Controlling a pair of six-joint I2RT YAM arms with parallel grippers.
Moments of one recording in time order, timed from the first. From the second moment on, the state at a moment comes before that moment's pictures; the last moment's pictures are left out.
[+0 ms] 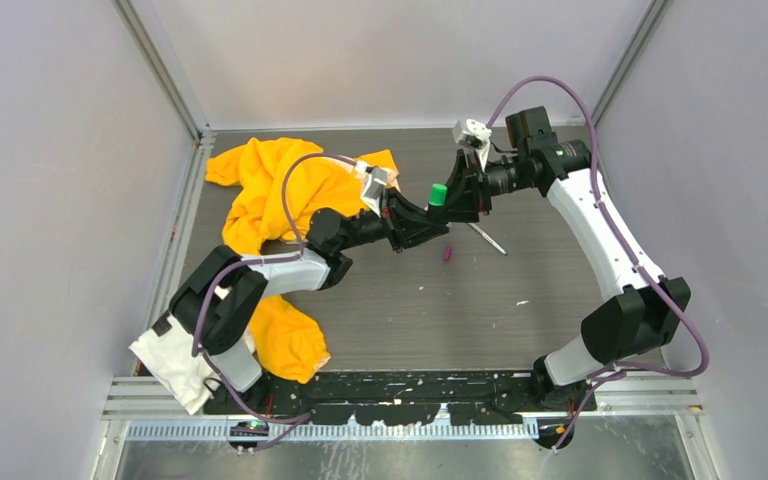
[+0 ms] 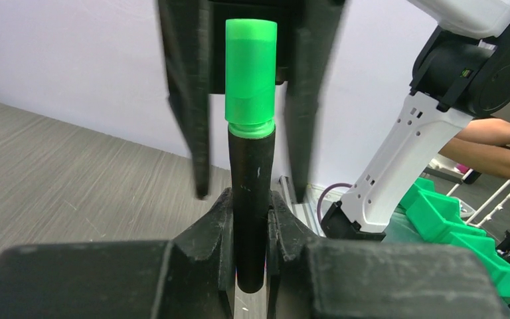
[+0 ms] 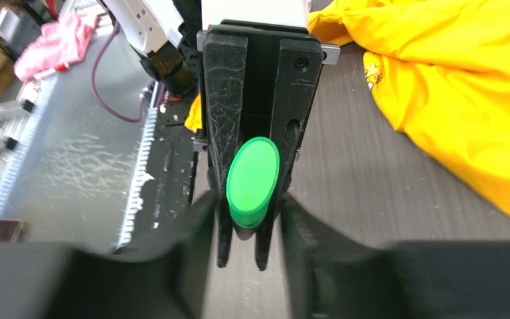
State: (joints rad) left arm -0.72 1.68 0.84 1.34 0.71 -0.68; right arm 0.27 1.53 1.59 -1.00 -1.29 -0.68
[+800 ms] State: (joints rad) left arm -0.69 1.56 0.76 1.04 0.77 -0.44; right arm 0.18 1.48 1.66 -1.29 -1.11 -0.79
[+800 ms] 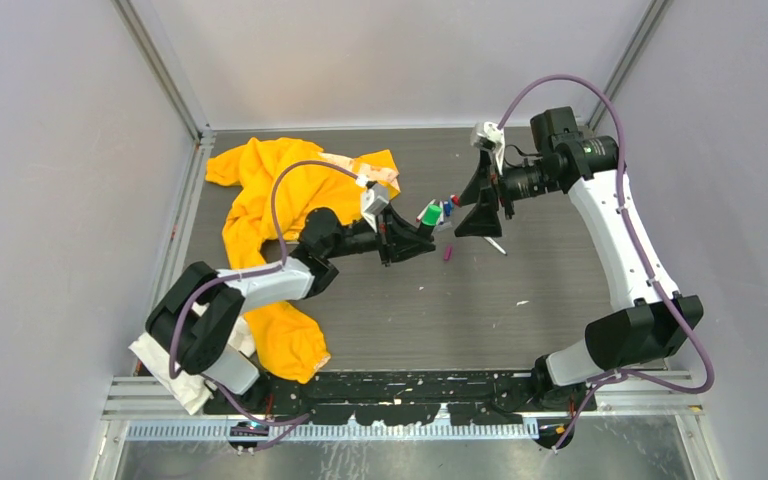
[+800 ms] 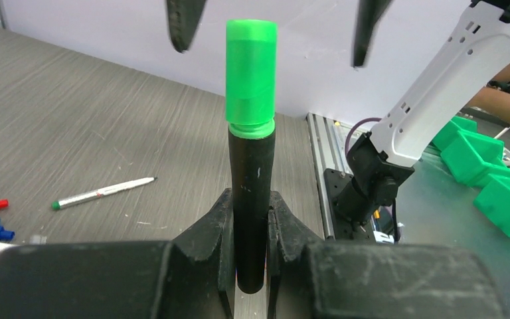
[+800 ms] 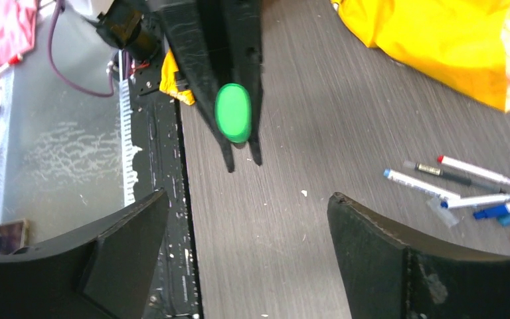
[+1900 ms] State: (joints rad) left arm -0.67 1.29 0.67 0.65 0.73 -0.17; right arm 0.33 1.55 1.84 -1.33 -1.08 -0.88
